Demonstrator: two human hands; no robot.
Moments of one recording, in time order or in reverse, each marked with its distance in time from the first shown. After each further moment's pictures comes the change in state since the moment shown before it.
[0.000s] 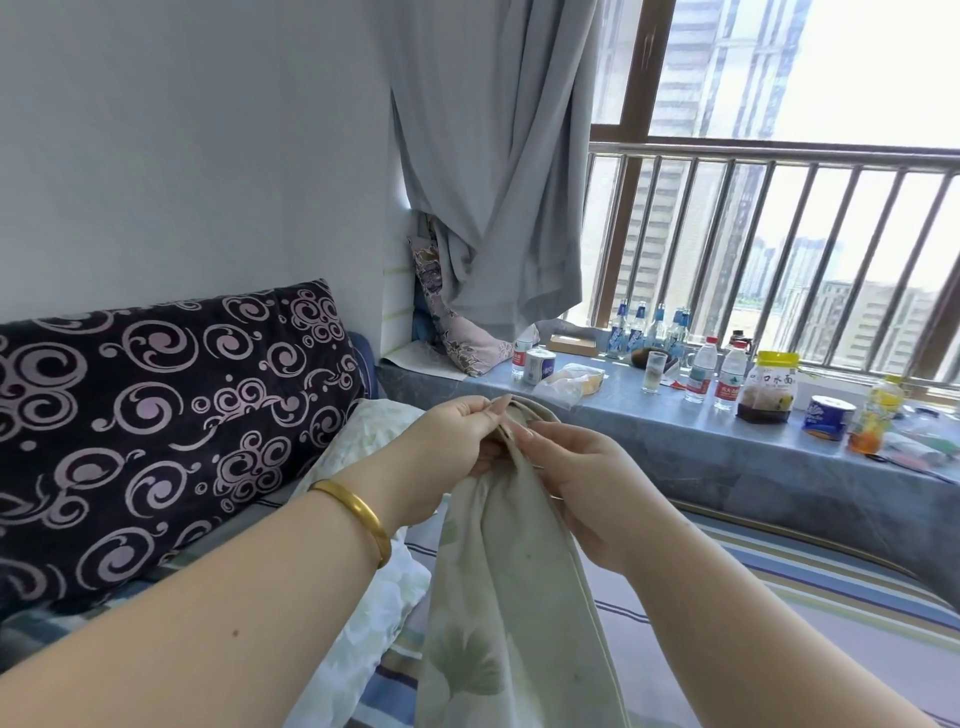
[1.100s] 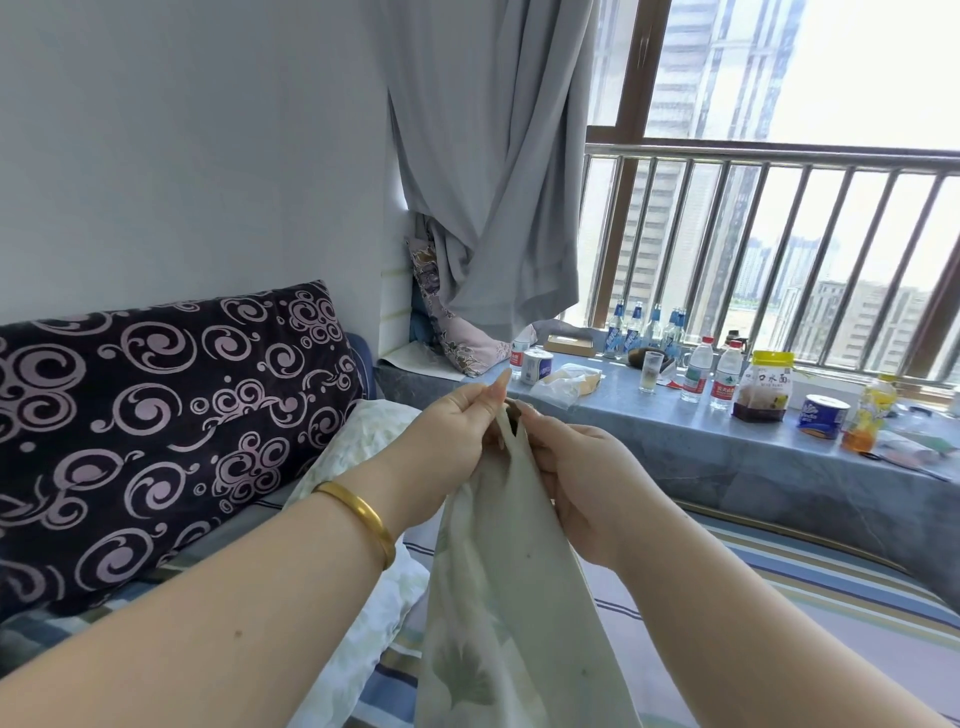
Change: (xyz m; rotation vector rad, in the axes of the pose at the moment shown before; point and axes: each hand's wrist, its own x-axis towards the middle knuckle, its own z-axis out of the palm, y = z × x) left_hand -0.008 0.002 0.004 -0.003 0.042 0.128; right_hand -0.002 -0.007 0.007 0.028 0.070 0.092
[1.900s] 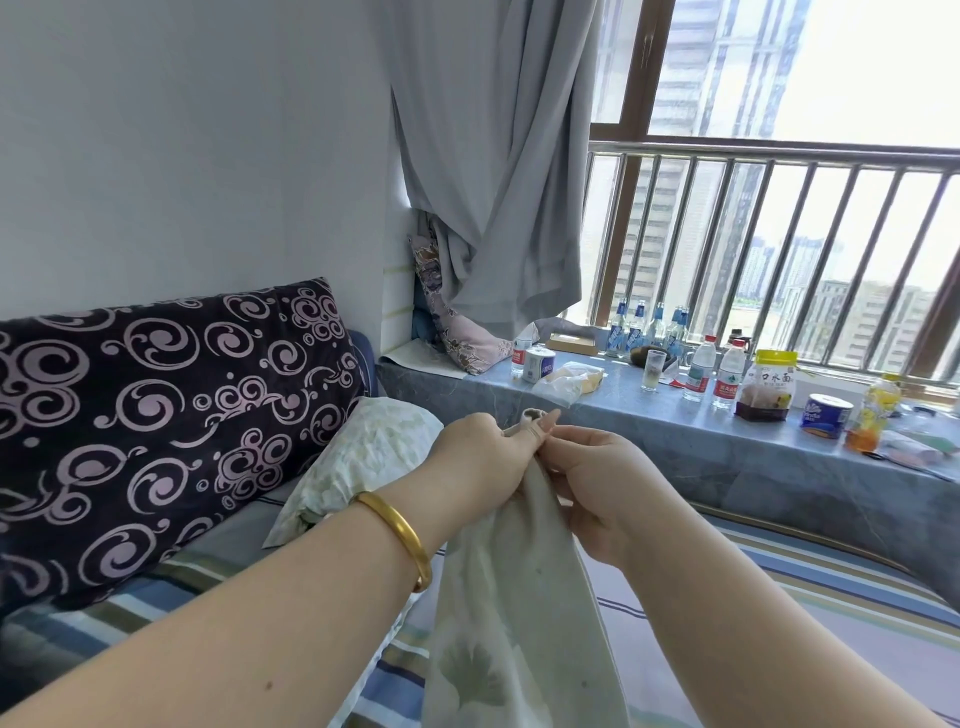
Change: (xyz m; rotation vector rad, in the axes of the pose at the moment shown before) left_hand -0.001 -0.001 0.020 0.666 0.083 -0.136; right_hand -0.008 0.000 0.000 0.157 0.091 0.017
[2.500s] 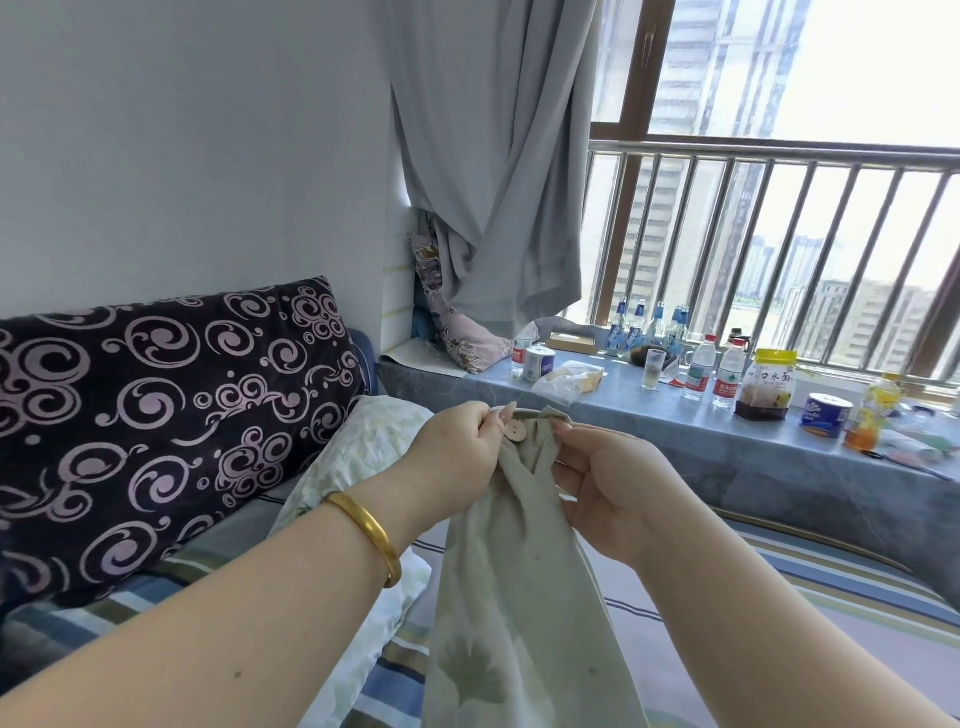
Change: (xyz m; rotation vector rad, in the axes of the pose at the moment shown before) left_hand 0.000 -0.018 -0.011 -0.022 0.066 0.202; right_hand 0.000 -0.007 -0.005 0.160 0.036 0.105
